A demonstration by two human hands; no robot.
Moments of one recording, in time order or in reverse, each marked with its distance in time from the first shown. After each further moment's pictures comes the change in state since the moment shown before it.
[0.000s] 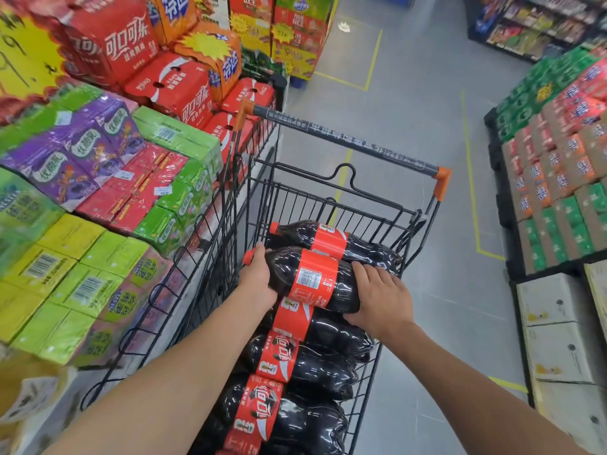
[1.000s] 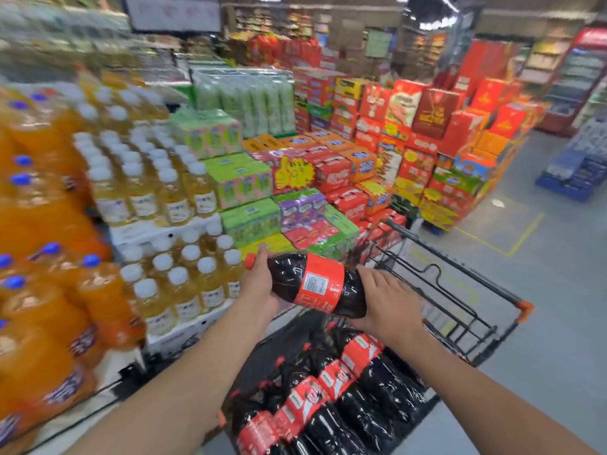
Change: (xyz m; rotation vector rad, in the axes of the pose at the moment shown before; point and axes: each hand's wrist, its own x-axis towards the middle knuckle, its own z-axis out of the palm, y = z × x) left_hand -0.310 -0.020 -0.174 -0.613 0.072 0.614; right_hand -0.133 -0.071 -0.184 0.061 0.500 -0.641
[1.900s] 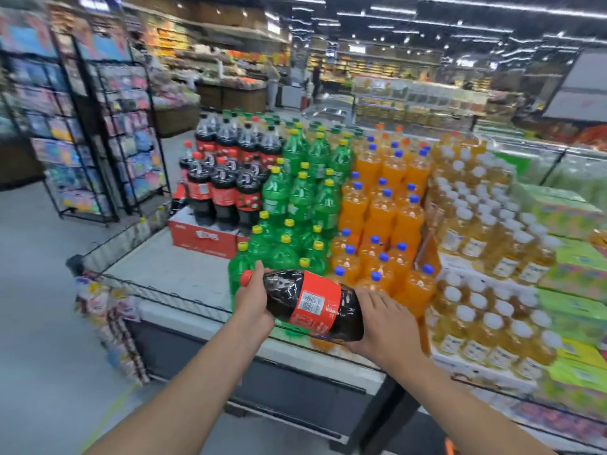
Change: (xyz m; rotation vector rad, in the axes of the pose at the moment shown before) left_hand -0.297 0.196 -0.530 -0.456 0.606 0.568; right_hand -0.091 -0.530 -0.097 0.279 0.077 -0.870
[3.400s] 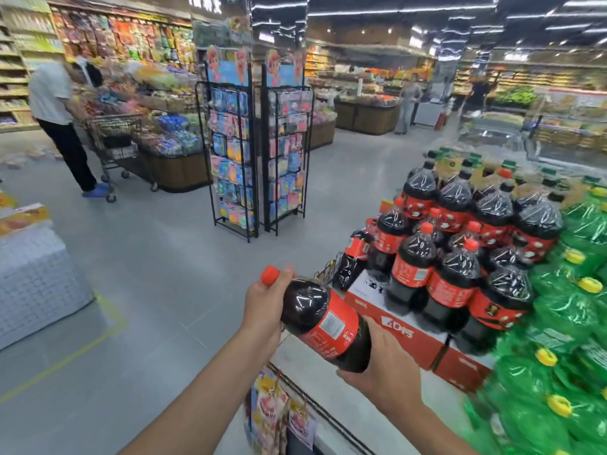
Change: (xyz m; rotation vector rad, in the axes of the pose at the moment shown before) left_hand 0.318 0.449 -0.278 0.097 0.213 0.396; right_hand 0.425 -0.519 0.125 0.553 -0.046 -0.215
